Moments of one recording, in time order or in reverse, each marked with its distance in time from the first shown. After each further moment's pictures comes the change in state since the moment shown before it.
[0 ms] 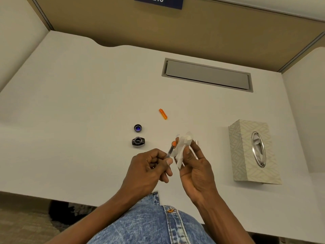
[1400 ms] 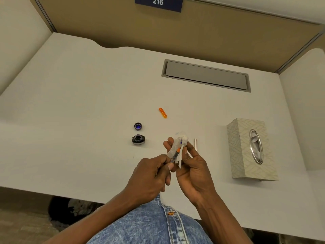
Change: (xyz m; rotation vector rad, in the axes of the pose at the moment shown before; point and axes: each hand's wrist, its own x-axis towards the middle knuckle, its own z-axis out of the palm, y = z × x) left_hand -0.020 -0.005 0.007 0.308 -0.140 0.130; right_hand -0.021 0.001 0.003 -0.022 -0.180 0.083
